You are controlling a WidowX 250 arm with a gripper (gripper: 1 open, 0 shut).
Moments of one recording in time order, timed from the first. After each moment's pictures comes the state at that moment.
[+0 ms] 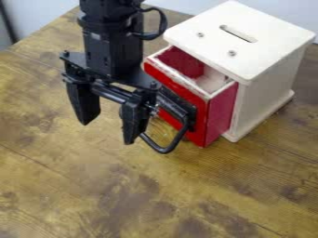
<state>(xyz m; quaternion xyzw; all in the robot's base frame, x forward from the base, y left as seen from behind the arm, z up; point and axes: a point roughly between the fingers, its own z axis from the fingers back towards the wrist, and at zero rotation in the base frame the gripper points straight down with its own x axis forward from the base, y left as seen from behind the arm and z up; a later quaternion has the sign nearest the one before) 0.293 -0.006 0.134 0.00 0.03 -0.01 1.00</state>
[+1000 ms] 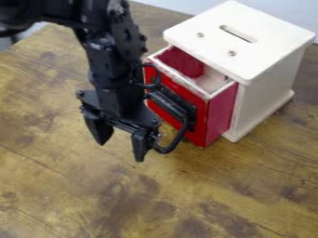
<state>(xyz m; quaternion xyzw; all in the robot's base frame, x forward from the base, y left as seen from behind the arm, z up) 0.320 0.005 0.069 0.00 -0.05 0.00 1.00</state>
